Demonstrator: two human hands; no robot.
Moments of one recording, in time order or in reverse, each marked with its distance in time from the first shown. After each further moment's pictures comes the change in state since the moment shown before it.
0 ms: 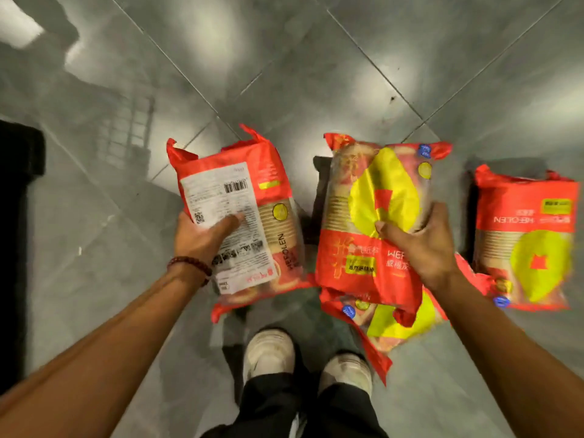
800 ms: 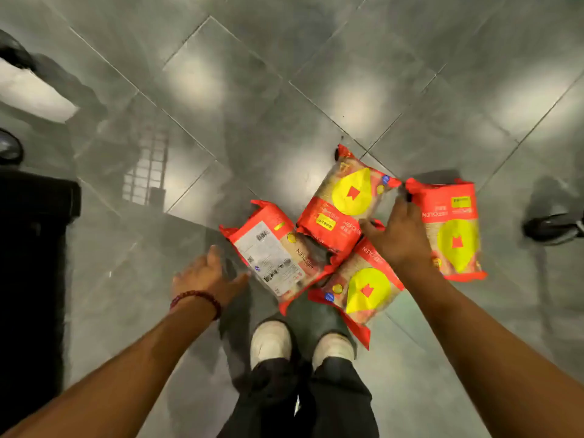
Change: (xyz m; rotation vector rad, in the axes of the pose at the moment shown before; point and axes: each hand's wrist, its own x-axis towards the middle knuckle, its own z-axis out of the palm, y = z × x) left_hand -0.103 0.064 -0.030 1.325 -0.206 -0.006; right_hand -0.069 -0.078 -0.064 -0.549 0.054 -0.064
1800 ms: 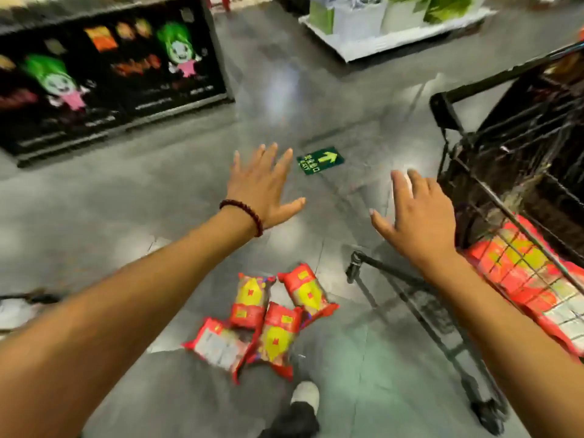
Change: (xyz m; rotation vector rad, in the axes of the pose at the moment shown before) left_hand -0.538 0.330 -0.362 0.417 0.797 1.023; right_hand -0.360 0.120 -0.577 -0.272 0.766 -0.157
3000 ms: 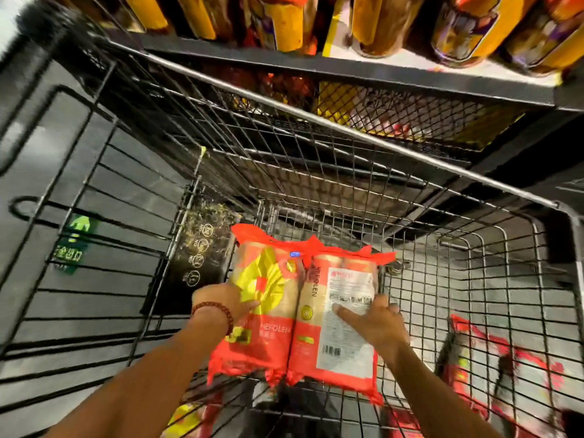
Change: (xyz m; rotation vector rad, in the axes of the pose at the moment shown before) left_hand 0.279 0.591 0.259 0.417 -0.720 0.475; right_hand -0.140 0.536 0.191 0.705 -0.676 1.546
